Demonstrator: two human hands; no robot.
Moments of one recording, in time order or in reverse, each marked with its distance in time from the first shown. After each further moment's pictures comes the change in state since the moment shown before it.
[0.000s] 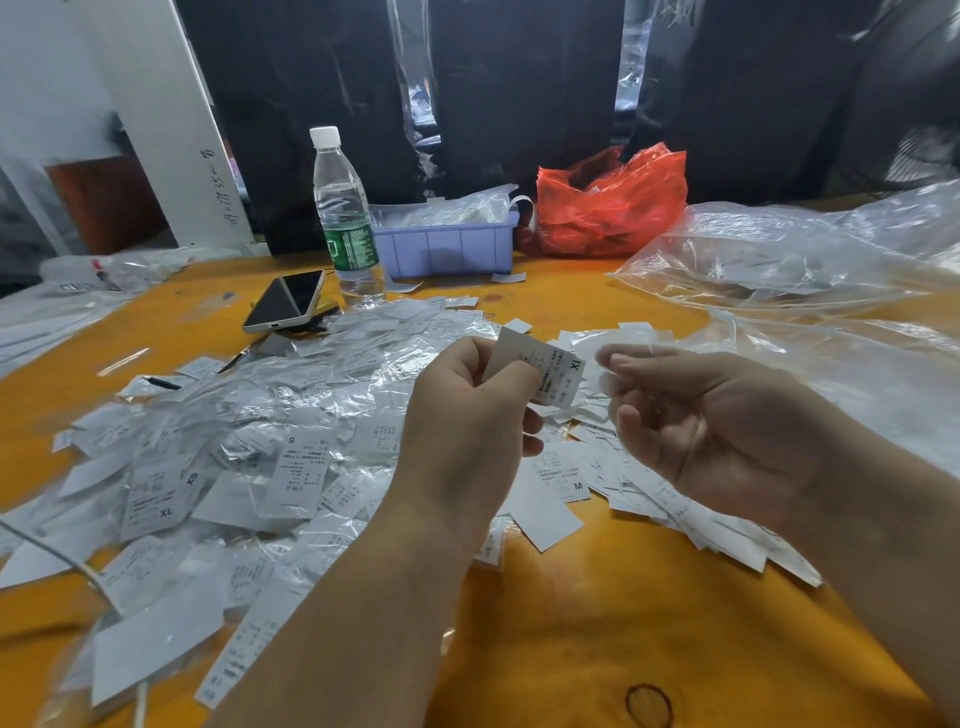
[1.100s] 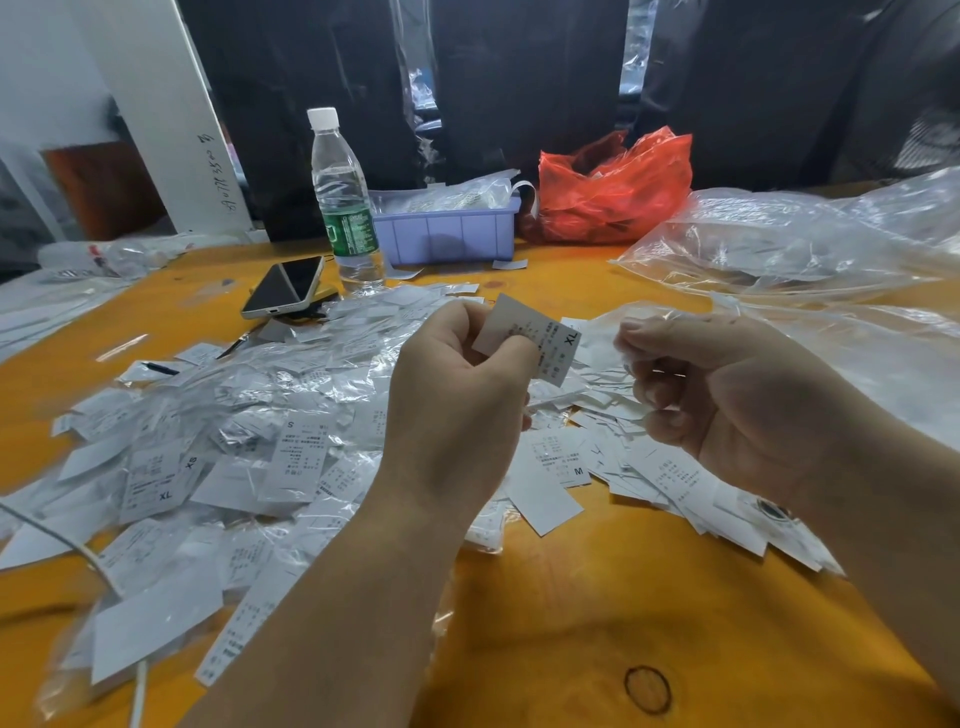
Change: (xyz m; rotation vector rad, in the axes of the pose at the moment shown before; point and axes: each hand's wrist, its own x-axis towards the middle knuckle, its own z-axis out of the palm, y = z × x) left_hand -0.005 0.007 -0.004 0.119 0.045 0.163; right_hand 0.001 -0.003 -0.002 -0.388 0.090 -0.177
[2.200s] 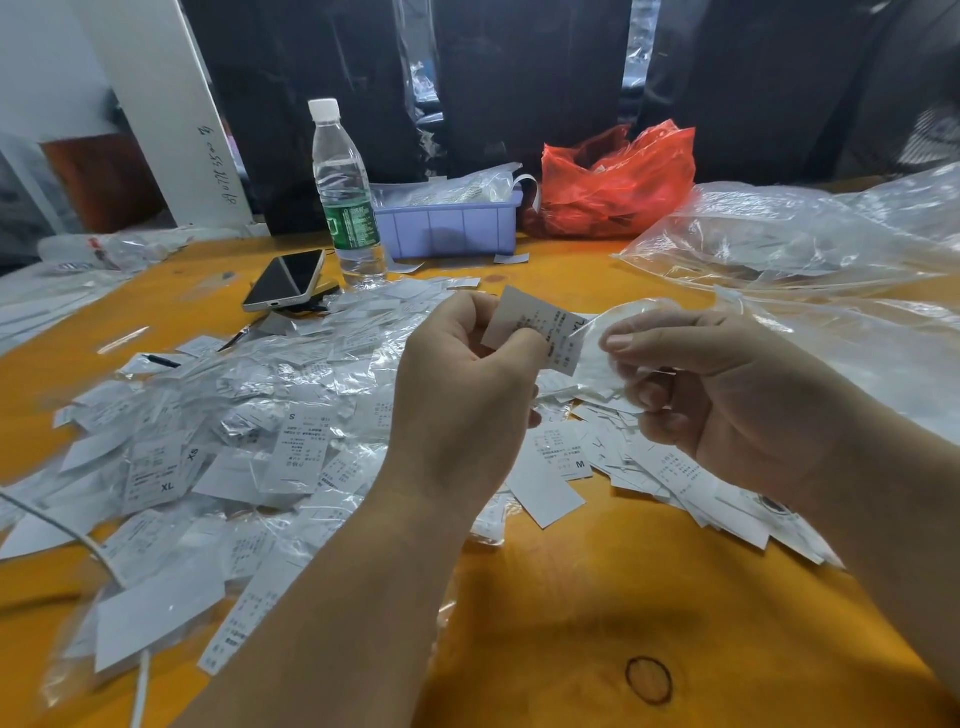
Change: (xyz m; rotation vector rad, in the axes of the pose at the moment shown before) left_hand -0.002 0.001 0.002 -0.015 -0.014 -0.016; right_hand -0.001 0.000 0.002 -0.029 -0.110 -0.011
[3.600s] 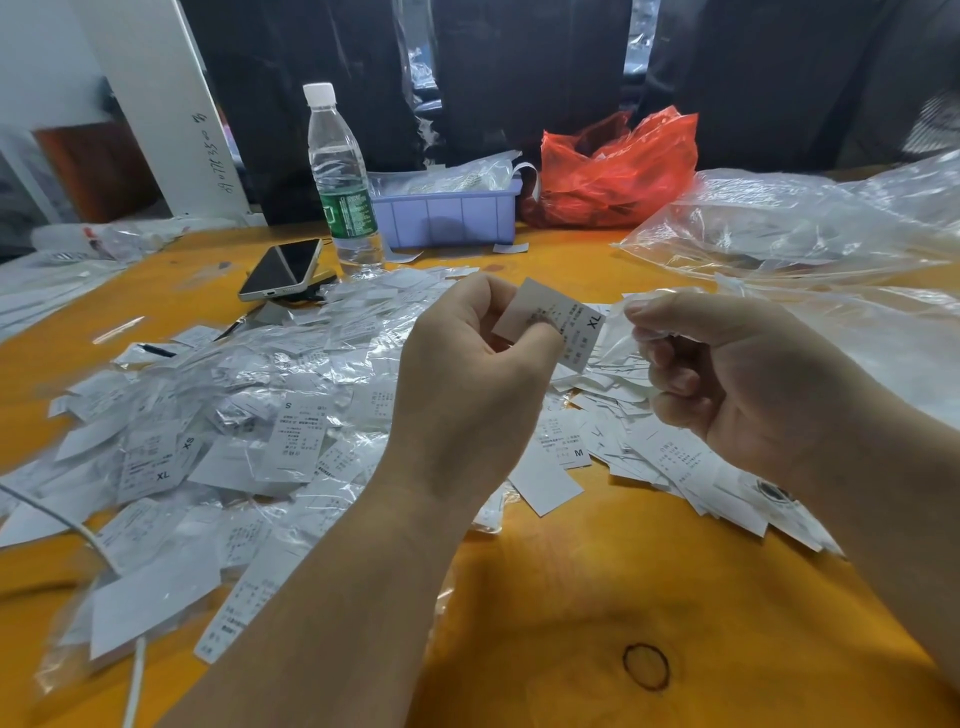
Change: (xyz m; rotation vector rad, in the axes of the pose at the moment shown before) left_hand -0.003 0.000 0.001 0.135 -0.040 0.105; right_hand 0.003 0.003 -0.005 0.010 0.193 0.027
